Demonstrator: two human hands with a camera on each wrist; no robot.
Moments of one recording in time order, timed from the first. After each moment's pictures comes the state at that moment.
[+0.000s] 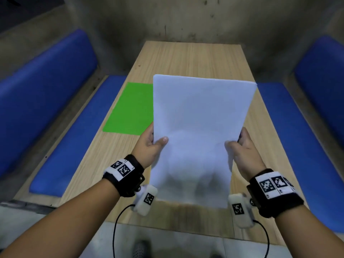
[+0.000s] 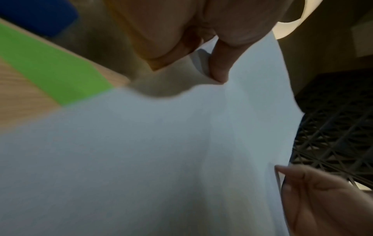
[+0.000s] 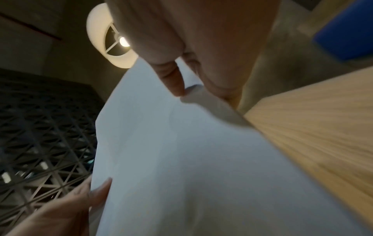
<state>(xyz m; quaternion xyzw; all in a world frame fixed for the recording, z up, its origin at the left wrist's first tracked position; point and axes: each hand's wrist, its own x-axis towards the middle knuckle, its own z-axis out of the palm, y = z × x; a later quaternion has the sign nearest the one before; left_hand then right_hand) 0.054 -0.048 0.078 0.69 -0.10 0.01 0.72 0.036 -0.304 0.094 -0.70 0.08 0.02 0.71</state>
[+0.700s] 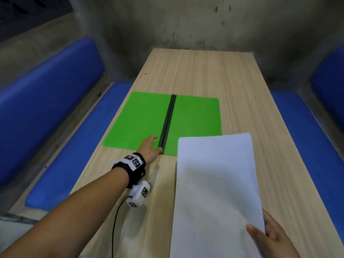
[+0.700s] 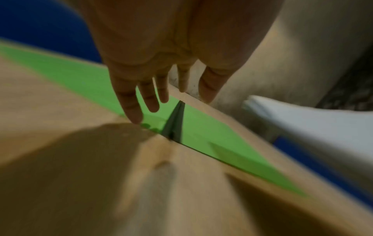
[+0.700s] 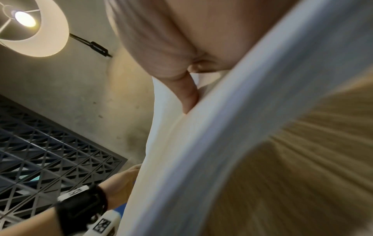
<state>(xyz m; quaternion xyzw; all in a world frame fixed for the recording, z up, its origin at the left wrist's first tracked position) 0.174 0.002 0.001 0.91 0.10 -0.13 0.39 -0.028 -0.348 -0.011 -0.70 0.15 0.11 0.69</state>
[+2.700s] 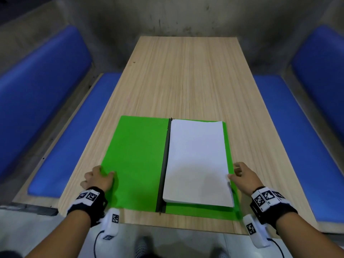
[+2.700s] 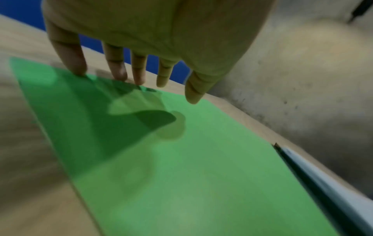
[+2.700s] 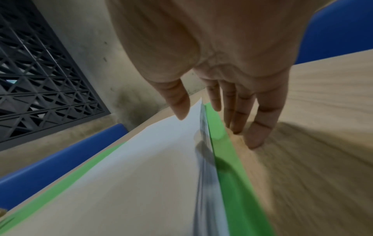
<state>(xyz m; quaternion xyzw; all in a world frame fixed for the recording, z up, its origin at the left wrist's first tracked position) 0.000 0.077 -0.005 0.87 0.39 -0.14 0.27 0.007 -0.354 -0.004 -0.89 0.20 0.19 0.37</state>
